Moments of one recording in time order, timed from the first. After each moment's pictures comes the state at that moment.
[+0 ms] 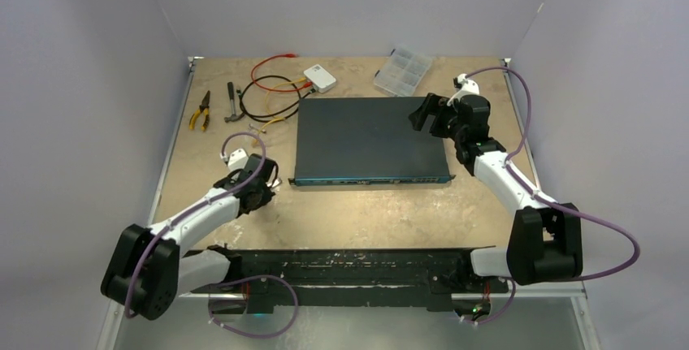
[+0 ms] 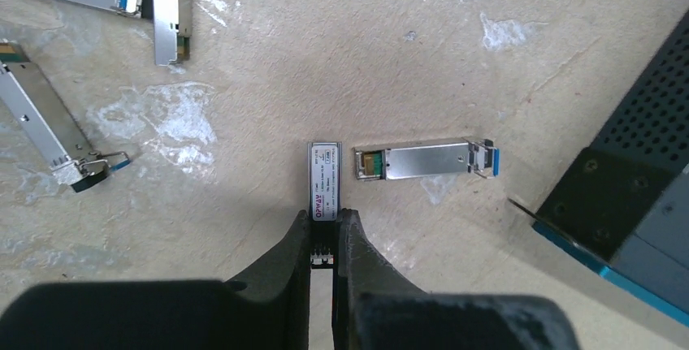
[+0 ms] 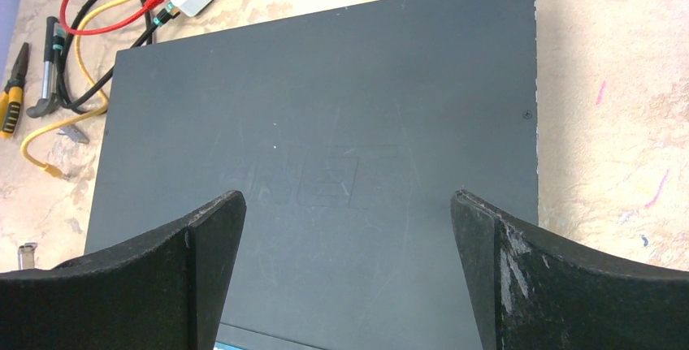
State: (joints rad) left arm -0.41 1.19 0.51 -0.44 -0.42 -0.93; right arm 0.13 1.33 0.84 0.07 -0.14 0.40
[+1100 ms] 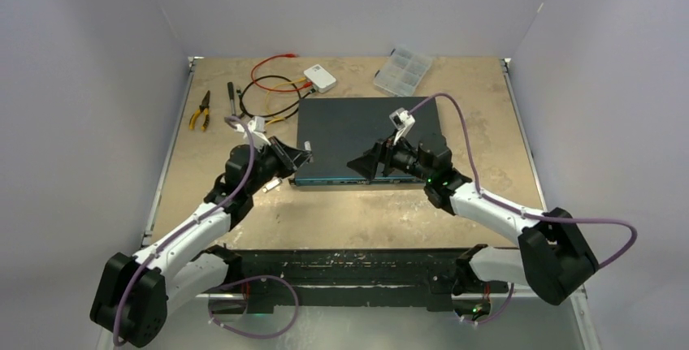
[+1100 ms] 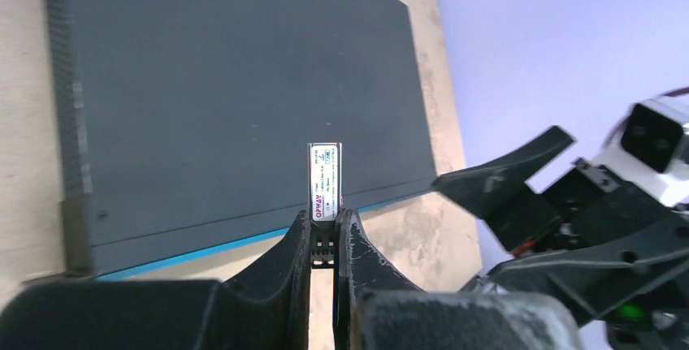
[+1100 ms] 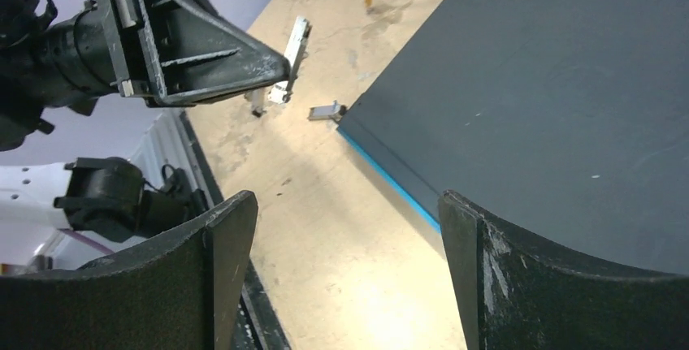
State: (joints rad) left arm -0.41 0.96 0.44 0.25 0.15 -0.91; right arm 0.55 1.23 0.58 0.48 -0.44 0.51
